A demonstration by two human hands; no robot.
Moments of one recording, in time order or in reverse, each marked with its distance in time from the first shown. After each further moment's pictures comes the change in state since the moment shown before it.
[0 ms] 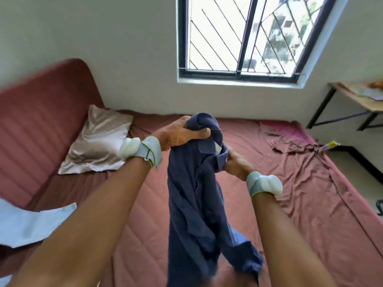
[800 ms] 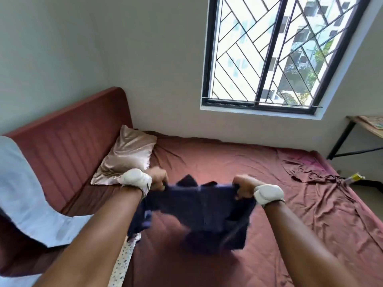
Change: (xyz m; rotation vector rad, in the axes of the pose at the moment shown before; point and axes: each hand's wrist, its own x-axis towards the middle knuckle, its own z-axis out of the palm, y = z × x) left_hand -0.122 -0.065 -0.083 1.173 -0.297 -0.573; right_hand -0.012 -0.043 0.031 -1.148 -0.329 0.162
